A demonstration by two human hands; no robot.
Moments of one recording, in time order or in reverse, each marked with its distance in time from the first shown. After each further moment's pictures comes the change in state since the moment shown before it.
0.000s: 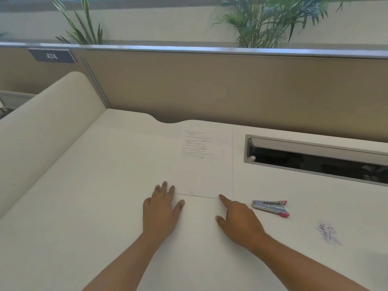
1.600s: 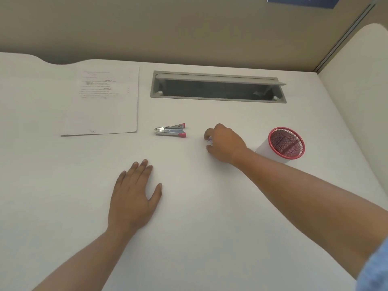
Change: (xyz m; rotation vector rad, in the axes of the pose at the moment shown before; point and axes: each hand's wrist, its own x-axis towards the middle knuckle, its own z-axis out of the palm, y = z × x) left_hand -0.158 0.129 0.087 -0.055 0.110 0.371; right_hand -0.089 0.179 -0.088 -0.229 0.120 0.133
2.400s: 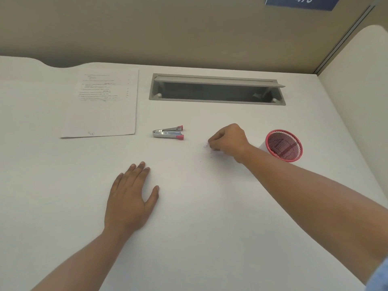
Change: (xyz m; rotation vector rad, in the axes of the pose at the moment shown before) left_hand -0.002 0.002 -0.002 -0.012 0.016 -0.003; right_hand -0.005 0.012 -0.019 0.784 0.039 0.333
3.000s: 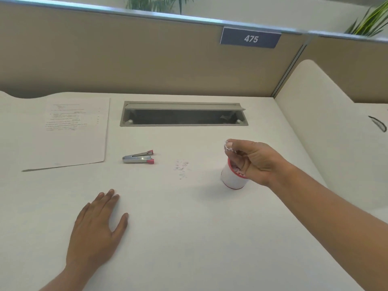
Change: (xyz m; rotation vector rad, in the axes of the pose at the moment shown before) left_hand 0.001 -0.002 0.000 0.025 -0.032 -0.007; right_hand -0.080 -0.005 -0.126 1.081 -0.013 0.193
